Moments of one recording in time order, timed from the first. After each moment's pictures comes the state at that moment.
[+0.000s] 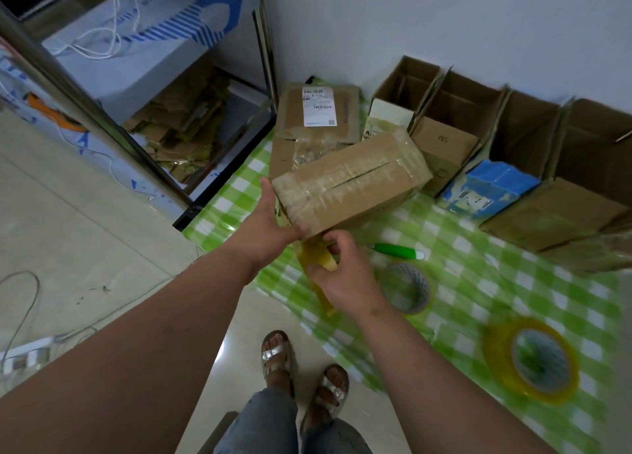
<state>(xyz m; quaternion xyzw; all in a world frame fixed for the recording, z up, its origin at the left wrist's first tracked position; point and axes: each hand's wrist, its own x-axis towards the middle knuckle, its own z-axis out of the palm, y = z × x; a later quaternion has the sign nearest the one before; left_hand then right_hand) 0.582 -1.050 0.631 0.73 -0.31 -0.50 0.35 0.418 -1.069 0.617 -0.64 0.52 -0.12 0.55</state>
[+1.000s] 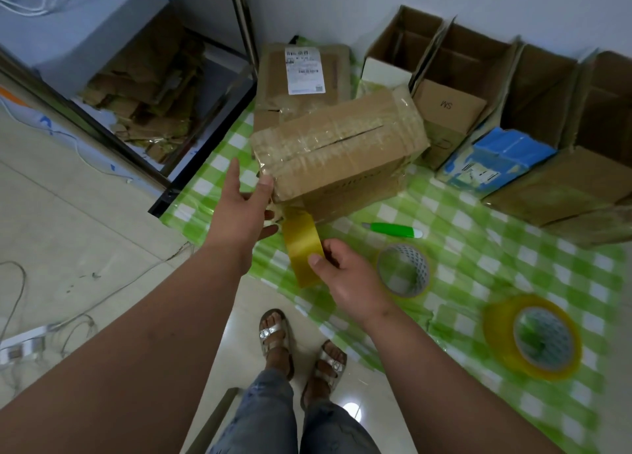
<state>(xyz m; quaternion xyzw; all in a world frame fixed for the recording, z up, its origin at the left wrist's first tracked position) 0.576 -1.059 0.611 0.75 -0.14 -0.43 0.48 0.399 -1.062 0.601 -0.59 0.51 -0.08 0.62</state>
